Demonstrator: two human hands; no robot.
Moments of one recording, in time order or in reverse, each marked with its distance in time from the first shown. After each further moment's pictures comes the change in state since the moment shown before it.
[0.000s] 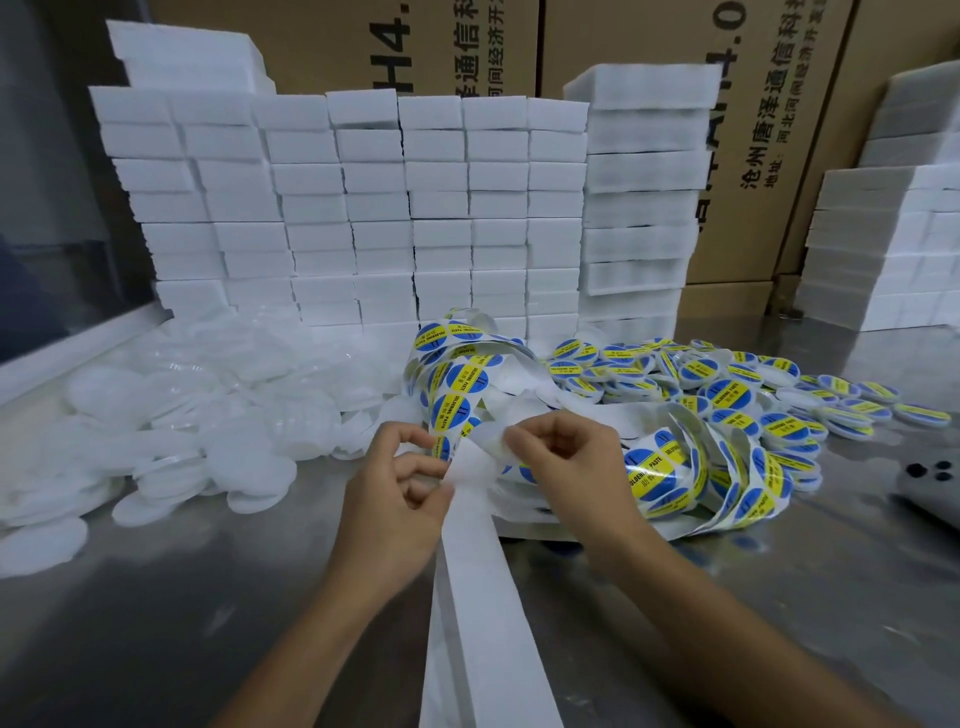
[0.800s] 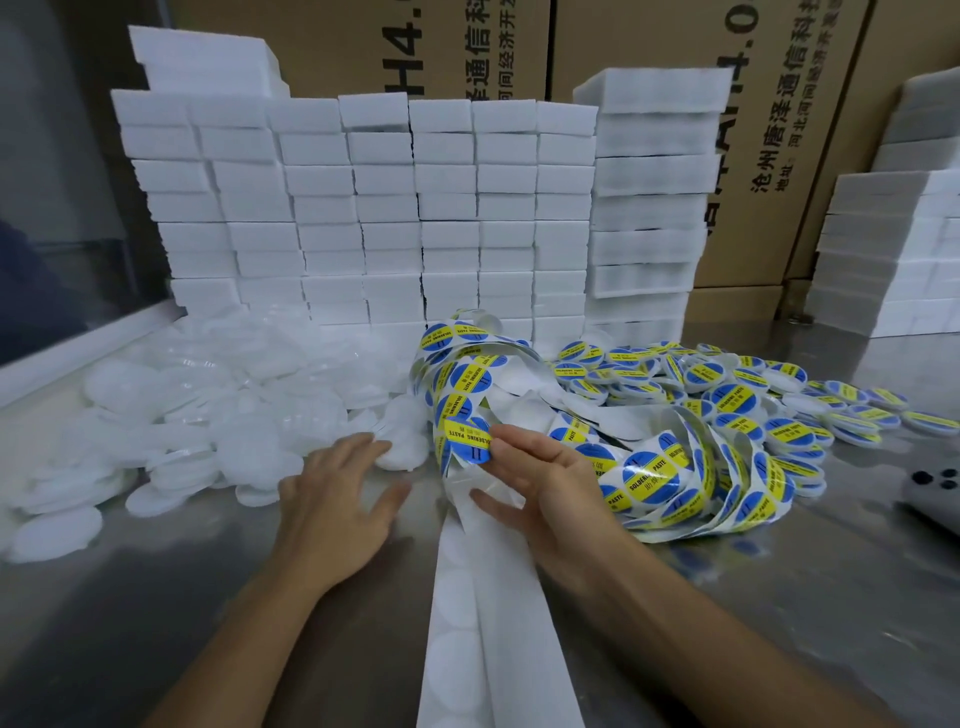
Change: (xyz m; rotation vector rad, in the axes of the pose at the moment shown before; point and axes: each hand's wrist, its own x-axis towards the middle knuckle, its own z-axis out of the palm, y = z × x) left_hand 0.020 -0.052 -0.043 0.841 0.047 0.090; right_hand -0.009 0.010 0.015 0.606 -0.235 0.384
